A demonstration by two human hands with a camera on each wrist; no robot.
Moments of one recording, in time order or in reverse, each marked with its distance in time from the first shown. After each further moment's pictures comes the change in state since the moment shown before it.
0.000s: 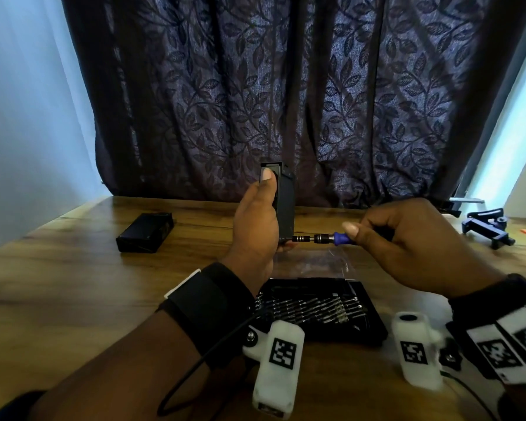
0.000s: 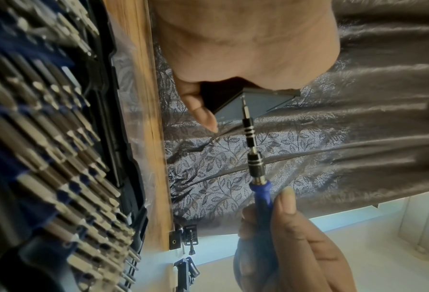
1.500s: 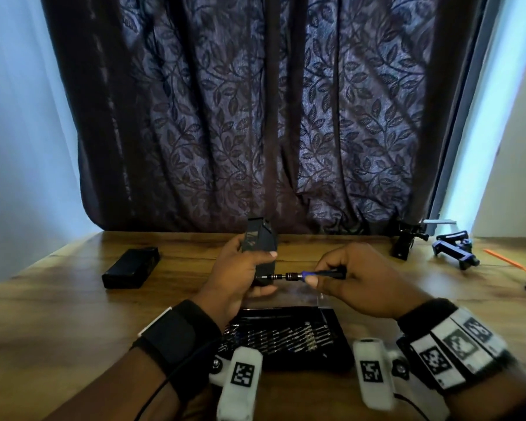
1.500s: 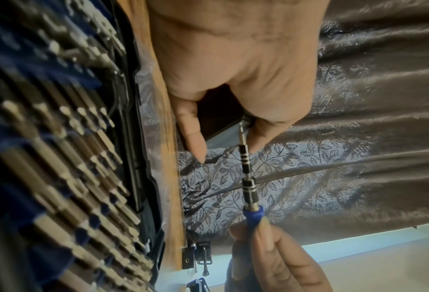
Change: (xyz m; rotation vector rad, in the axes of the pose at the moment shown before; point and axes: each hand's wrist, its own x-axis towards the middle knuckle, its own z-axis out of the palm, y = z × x) left_hand 0.007 -0.013 -0.009 0.209 -0.070 -0.089; right_hand -0.003 0.031 0.011 0.119 -0.213 0.164
